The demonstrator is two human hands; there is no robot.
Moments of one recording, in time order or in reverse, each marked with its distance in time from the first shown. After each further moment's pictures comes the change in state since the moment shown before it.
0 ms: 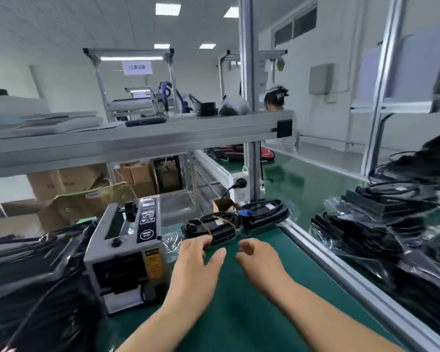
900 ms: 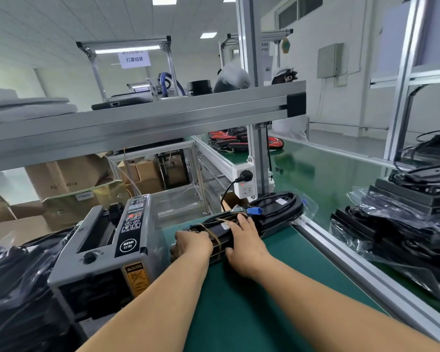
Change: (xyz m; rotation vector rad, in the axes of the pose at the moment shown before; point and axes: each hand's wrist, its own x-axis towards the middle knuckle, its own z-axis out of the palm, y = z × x) left_hand 0.156 -0.055 0.077 -0.123 0.262 -0.697; right_hand 0.130 0.039 0.053 -0.411 -0.068 -0.202
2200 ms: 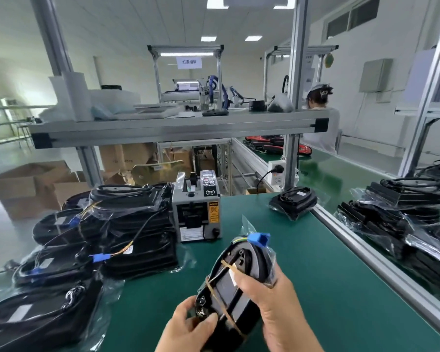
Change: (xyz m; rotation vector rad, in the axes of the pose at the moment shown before) left_hand -0.265 -0.195 -0.275 -0.240 -0.422 0.089; right_hand -0.335 -0.123 -0.027 1.204 -0.049 0.004
